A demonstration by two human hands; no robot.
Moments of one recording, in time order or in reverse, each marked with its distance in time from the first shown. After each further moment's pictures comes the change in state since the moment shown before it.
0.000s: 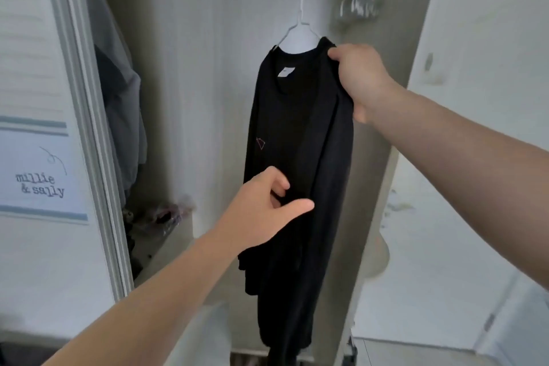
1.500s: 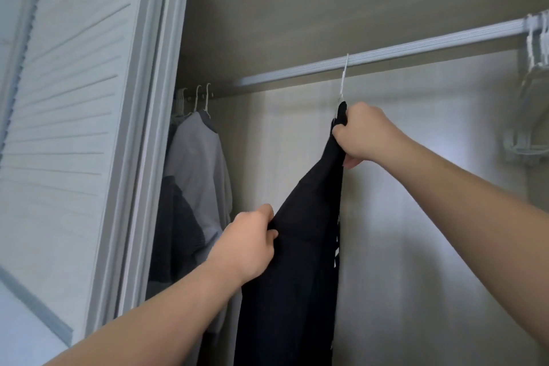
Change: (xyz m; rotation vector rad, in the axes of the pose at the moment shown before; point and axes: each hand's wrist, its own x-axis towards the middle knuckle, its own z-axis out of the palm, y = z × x) left_hand 0.293 -0.075 -0.227 0.699 0.489 -0.132; right_hand 0.344 -0.033 0.191 -0.711 -0.157 -0.508
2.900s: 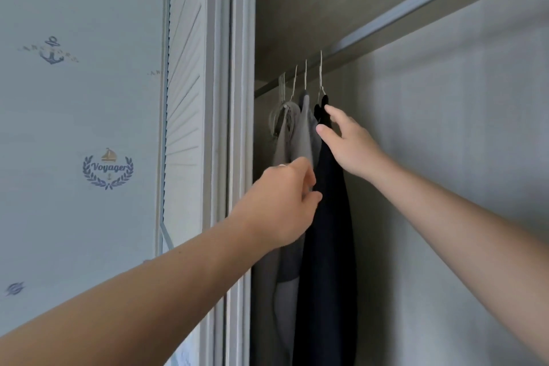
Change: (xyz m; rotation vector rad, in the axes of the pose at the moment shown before) left_hand 0.006 -0.034 -0.074 0.303 0.137 -0.096; right_hand 0.056 -0.055 0.218 0.617 -0.216 -0.442
